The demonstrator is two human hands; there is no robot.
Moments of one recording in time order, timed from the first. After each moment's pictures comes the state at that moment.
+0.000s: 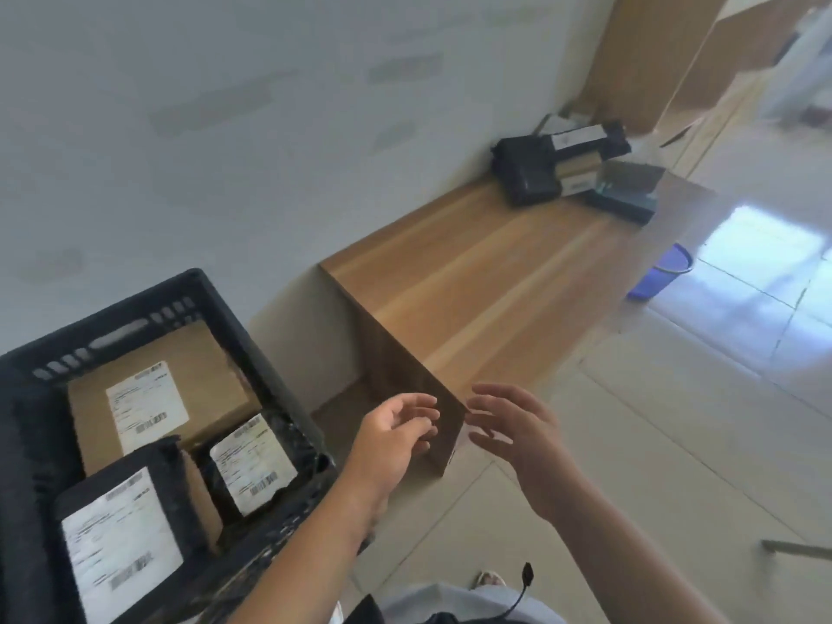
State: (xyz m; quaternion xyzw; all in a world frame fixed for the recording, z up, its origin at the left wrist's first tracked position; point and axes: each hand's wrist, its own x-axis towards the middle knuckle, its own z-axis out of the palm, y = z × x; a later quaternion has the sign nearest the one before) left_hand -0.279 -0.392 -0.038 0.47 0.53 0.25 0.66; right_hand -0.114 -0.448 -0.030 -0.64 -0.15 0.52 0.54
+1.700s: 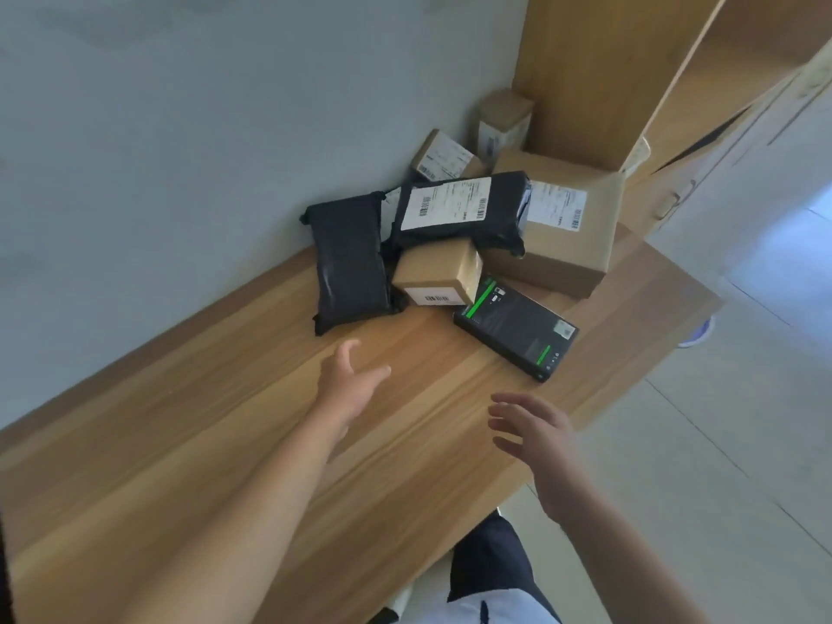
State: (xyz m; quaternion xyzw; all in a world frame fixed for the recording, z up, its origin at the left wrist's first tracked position) left_hand 0.411 0.056 -0.134 0.47 0.72 0.13 0.49; right_hand 0.624 -0.073 -0.105 -0.71 -0.12 0.55 0.42
